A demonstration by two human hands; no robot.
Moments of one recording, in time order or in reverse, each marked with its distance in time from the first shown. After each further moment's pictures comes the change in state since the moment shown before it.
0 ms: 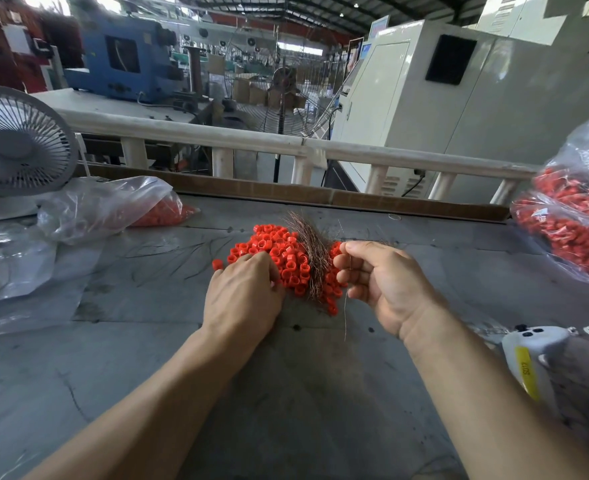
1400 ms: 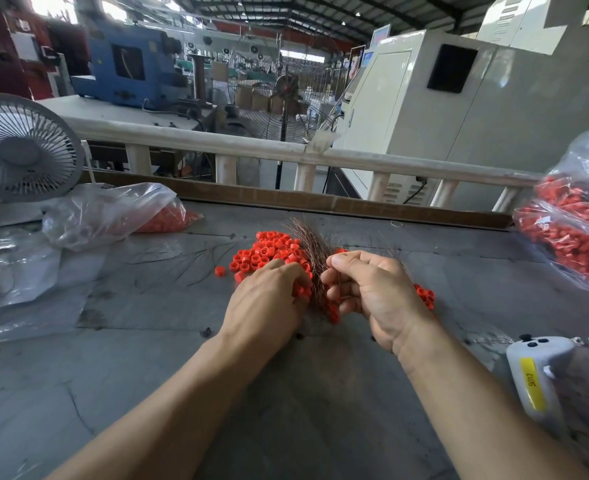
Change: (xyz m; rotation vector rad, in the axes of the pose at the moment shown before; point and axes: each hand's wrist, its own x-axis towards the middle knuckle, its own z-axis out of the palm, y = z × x) left_hand 0.001 0.009 0.008 -0.081 -0.070 0.181; right_hand -0.005 0.009 0.011 -0.108 -0.048 -0.077
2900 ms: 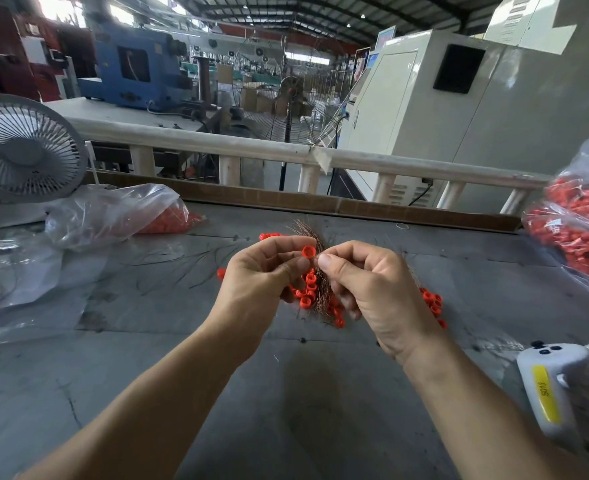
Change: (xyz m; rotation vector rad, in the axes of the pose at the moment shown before) left_hand 0.001 0.006 -0.024 -1.202 0.016 -0.209; right_hand -0.012 -0.007 0.005 -0.177 -0.115 -0.311
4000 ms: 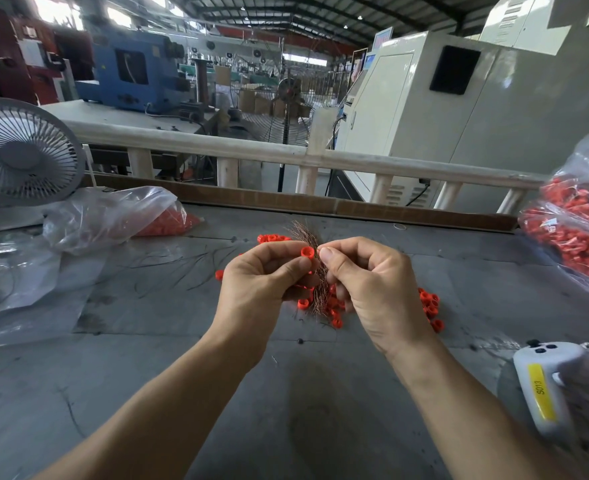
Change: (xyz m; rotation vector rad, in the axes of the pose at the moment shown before) left_hand -0.005 -0.001 0.009 -0.092 0.091 -0.046; right_hand -0.001 -0.001 0.005 -0.076 0.167 -0.116
